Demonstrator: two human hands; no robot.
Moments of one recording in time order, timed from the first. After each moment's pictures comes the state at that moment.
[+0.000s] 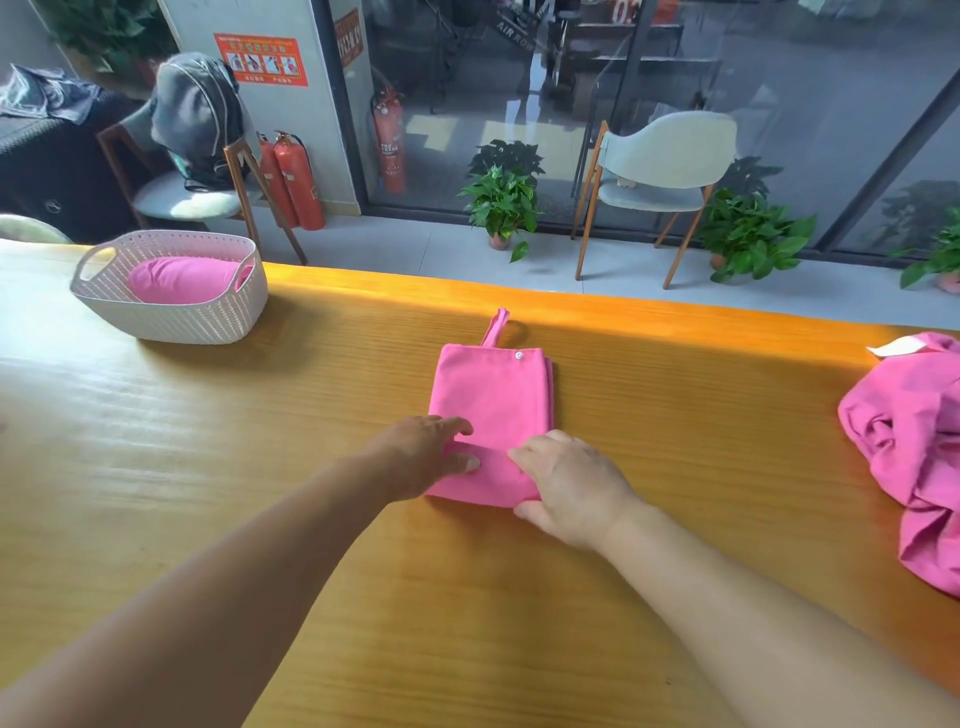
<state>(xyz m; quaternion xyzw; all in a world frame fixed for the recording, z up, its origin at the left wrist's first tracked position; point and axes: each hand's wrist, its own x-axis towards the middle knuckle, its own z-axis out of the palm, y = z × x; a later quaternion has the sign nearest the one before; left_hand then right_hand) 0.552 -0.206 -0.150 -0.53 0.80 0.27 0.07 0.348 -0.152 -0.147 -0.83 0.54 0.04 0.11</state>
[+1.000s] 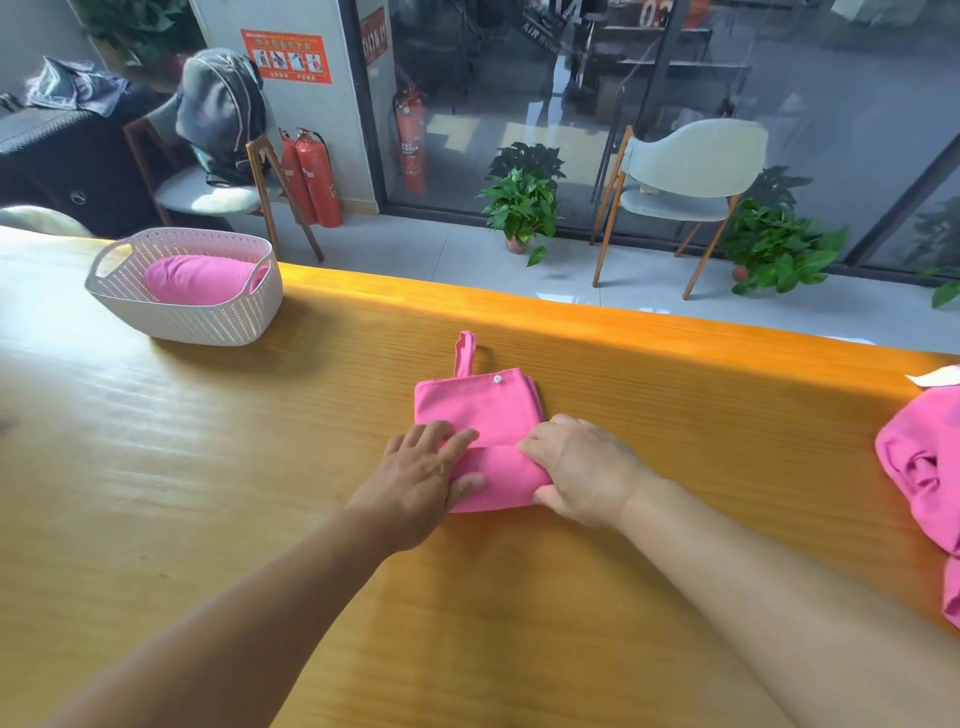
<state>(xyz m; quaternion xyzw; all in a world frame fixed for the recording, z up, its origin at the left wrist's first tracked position) 0.568 -0.192 -0.186 -0.53 0.84 0.13 -0.03 0.344 -0.201 -0.144 -0.86 0.50 0.07 0.10</state>
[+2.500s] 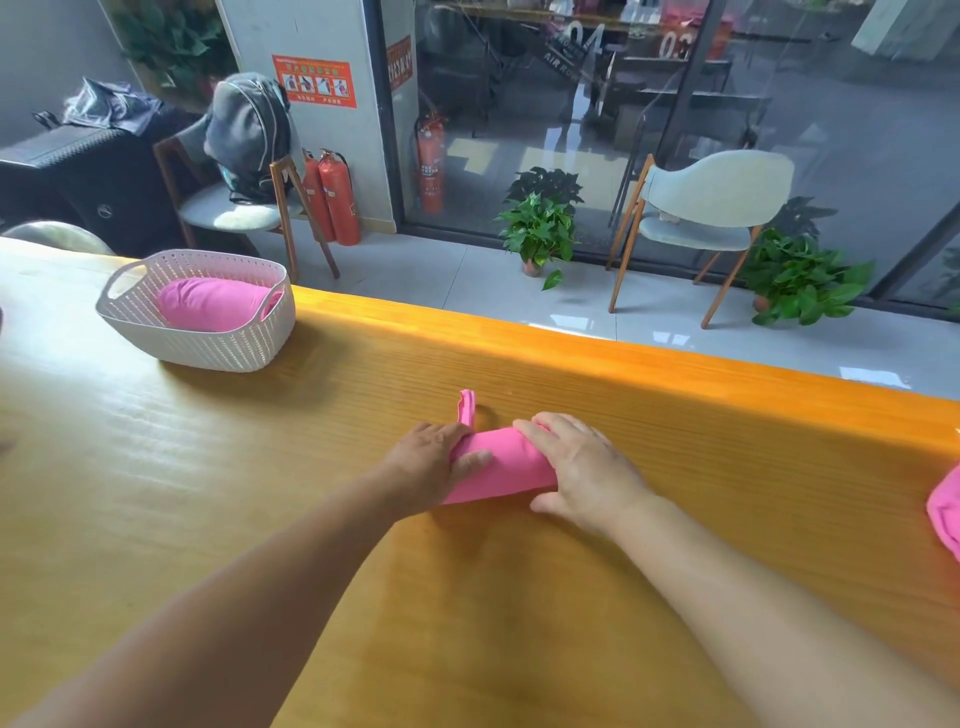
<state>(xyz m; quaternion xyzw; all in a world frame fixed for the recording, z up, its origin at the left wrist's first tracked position) 0.573 -0.268 -0.181 -0.58 0.76 0.28 -0.03 0.351 -0.255 -0.167 -0.83 0.55 0.01 0.12</state>
